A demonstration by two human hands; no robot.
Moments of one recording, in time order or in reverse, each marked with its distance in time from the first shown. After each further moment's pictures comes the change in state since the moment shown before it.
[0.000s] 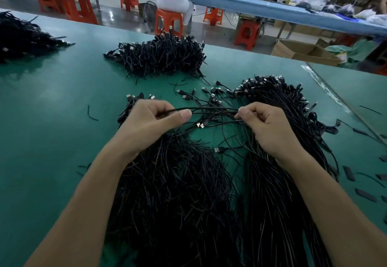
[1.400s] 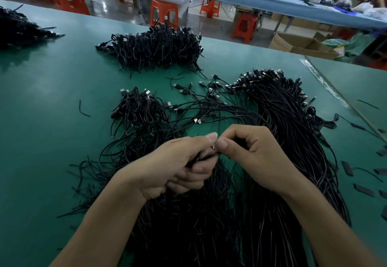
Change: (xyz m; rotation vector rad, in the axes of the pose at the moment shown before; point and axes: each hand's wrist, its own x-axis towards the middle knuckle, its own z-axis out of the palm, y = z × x) left_hand -0.035 0.018 0.046 -0.440 -0.724 -0.362; right_hand -0.043 -0.013 0.018 0.118 -0.302 -0.209
